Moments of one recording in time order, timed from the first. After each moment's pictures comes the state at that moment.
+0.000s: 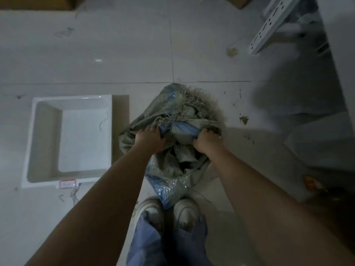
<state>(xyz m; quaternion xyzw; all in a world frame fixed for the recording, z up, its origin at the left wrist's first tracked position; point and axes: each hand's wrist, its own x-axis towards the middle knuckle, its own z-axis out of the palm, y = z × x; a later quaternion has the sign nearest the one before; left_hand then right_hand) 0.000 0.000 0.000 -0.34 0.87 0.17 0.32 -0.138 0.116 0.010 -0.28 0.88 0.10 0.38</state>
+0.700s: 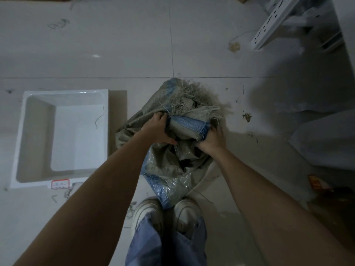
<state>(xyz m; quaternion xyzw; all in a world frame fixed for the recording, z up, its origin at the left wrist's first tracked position) -0.020 -0.014 -0.025 -0.32 0.86 0.30 0.27 -0.150 0.138 -0.045 -0.28 0.89 -0.04 0.35</state>
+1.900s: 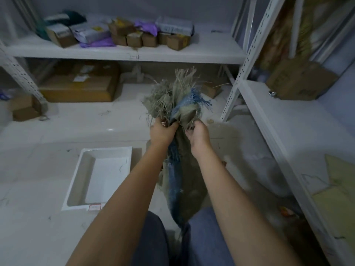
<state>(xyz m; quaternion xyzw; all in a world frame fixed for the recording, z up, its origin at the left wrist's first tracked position) 0.001 0.061 0.272 -0.51 0.62 0.53 -0.25 -0.058 0.132 0.296 -0.02 0.59 -0.71 0.38</state>
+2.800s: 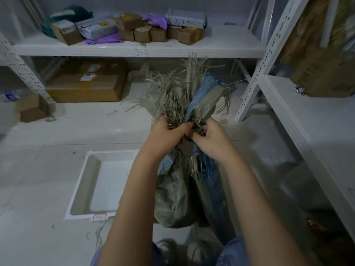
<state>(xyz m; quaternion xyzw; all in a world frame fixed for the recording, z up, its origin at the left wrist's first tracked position) 0.040 0.060 0.315 -0.44 0.69 0.54 -0.18 -0.067 0.125 0.282 -0.37 0.76 -0.47 0.28</state>
